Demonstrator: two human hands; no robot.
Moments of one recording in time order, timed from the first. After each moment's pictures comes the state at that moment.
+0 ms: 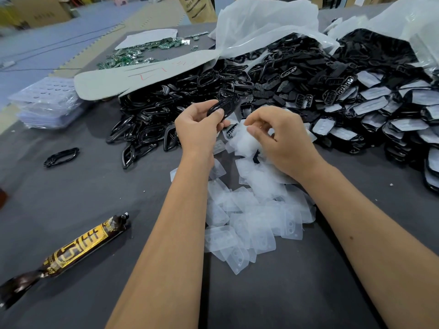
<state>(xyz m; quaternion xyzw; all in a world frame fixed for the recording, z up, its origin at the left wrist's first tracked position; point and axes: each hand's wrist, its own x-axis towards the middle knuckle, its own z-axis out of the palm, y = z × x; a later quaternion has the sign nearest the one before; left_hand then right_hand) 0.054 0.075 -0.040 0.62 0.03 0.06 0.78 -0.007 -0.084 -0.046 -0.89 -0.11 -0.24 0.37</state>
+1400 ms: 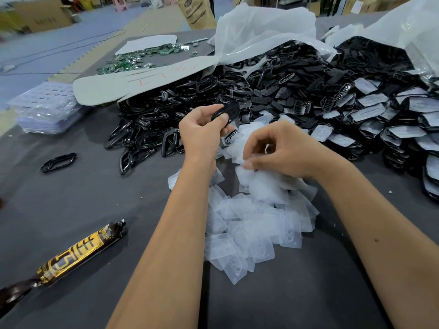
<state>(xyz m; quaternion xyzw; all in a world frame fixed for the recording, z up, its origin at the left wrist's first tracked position) 0.057 0.068 -0.041 0.62 0.01 0.05 0.78 -0.013 -0.102 -0.025 -0.88 -0.14 0.02 0.44</state>
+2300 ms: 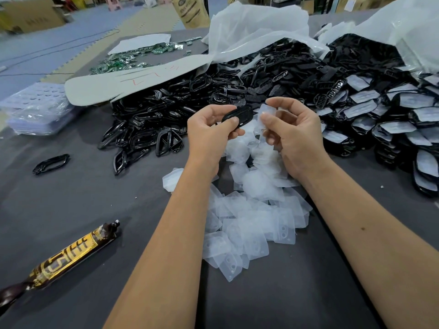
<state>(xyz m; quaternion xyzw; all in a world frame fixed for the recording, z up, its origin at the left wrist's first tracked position) 0.043 0.057 -0.038 0.66 -0.06 0.01 0.75 -0.006 -0.098 -0.049 -0.58 0.05 -0.21 0.78</state>
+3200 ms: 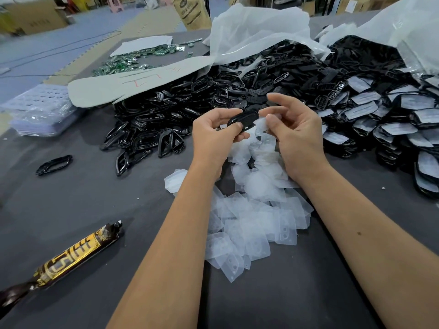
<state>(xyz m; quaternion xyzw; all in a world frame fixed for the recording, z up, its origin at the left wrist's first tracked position) 0.039 0.054 -0.039 0.66 -0.07 0.00 0.75 -0.008 -0.093 -0.049 -0.66 0.03 -0.26 0.70</state>
